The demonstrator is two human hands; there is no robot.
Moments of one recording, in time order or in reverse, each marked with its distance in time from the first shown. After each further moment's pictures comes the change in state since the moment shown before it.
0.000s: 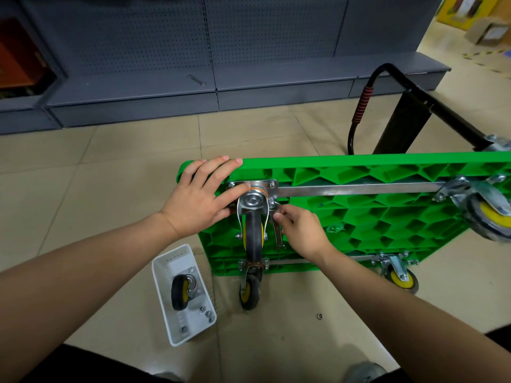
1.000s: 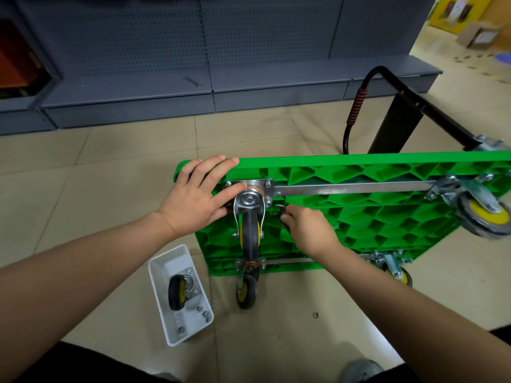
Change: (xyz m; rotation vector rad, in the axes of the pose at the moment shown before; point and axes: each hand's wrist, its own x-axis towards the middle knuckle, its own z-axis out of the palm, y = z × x) left_hand 0.000 -0.001 -0.002 0.012 -0.040 0.009; right_hand -0.005 -0.001 -0.022 -0.331 -0.042 0.014
